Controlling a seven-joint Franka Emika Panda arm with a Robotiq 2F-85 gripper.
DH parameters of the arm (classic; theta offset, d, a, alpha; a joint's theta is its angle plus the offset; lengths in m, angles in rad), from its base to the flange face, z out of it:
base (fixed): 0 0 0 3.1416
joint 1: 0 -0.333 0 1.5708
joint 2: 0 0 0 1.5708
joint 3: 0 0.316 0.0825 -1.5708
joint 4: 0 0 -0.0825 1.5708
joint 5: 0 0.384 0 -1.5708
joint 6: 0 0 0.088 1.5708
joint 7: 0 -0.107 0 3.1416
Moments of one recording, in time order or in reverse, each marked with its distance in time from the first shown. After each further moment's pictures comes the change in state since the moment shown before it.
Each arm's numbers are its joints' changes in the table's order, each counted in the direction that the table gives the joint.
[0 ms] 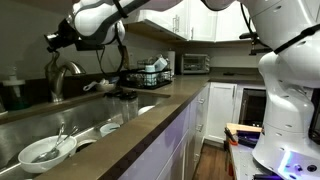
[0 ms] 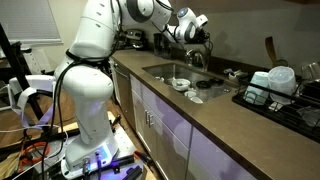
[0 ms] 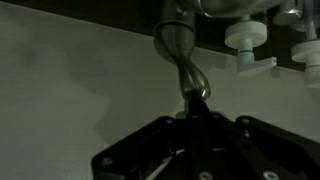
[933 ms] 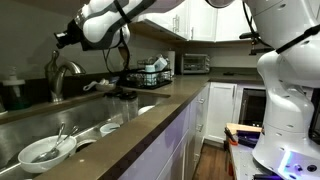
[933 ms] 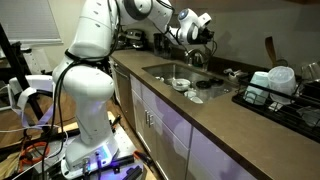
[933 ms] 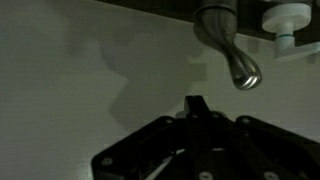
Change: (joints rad) arm -0.064 -0.007 -0.134 0.050 0.001 -0.122 -0.050
